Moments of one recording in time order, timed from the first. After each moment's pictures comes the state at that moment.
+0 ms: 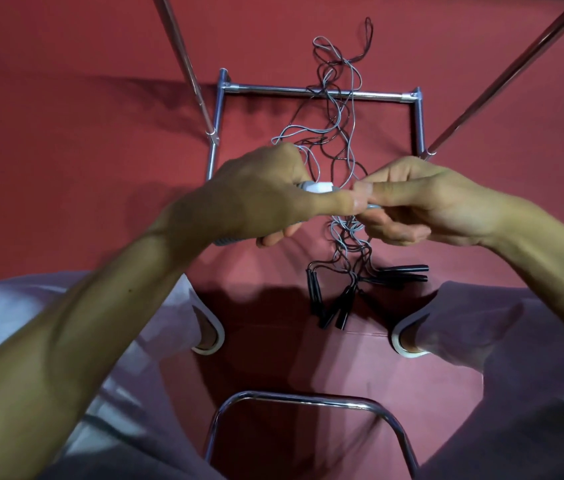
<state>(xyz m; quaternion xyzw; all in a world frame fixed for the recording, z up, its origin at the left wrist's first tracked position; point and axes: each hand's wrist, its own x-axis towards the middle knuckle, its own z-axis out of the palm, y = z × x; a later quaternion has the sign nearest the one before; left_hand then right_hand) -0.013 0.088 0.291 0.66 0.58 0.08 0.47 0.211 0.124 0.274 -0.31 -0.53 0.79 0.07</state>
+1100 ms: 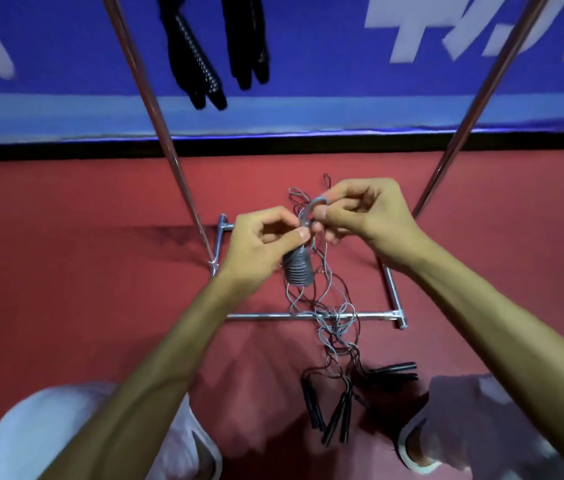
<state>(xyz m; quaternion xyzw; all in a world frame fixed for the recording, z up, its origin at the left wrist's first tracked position) 0.012 0.110 0.312 0.55 0.47 0.49 0.48 0.202 0.148 0.346 -0.36 -0.61 0.58 0.42</state>
